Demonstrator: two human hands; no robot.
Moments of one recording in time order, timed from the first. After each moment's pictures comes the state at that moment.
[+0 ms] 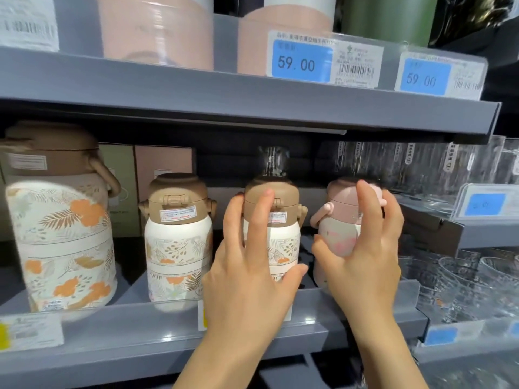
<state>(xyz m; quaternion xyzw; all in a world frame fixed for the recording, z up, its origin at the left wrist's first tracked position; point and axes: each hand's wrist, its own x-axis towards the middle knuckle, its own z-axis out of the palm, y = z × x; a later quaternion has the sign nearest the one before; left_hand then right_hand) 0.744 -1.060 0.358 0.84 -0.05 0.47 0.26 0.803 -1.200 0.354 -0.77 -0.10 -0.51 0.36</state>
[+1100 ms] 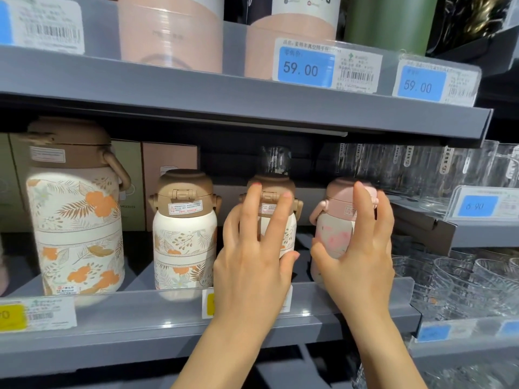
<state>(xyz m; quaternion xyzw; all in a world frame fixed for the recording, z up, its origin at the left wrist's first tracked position) 0.754 -1.061 0.355 0.83 -0.06 0.53 0.16 0.796 -1.199 0.351 -0.80 -0.10 -0.48 0.34</state>
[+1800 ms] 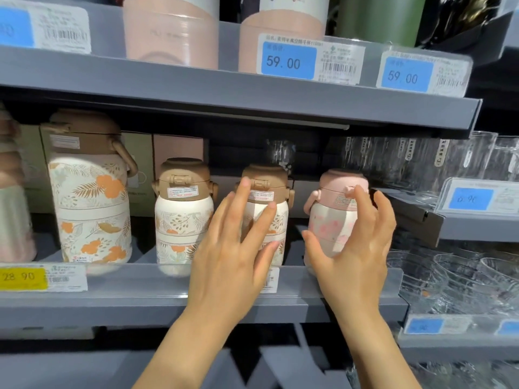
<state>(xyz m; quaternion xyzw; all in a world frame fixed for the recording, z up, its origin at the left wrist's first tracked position) 0.742 -1.048 0.336 0.82 -0.10 0.55 0.09 0.793 -1.209 0.340 -0.74 -0.15 -0.54 0.37</state>
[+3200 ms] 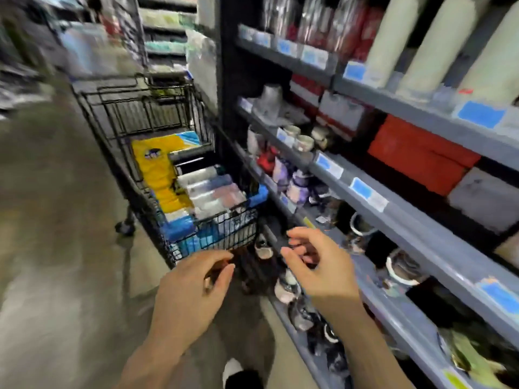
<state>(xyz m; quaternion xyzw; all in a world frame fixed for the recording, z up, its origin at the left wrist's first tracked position) 0.095 -0.590 0.137 0.74 0.51 0.41 0.16 0.301 -0.616 0.171 -0.64 -0.60 0.18 0.45</state>
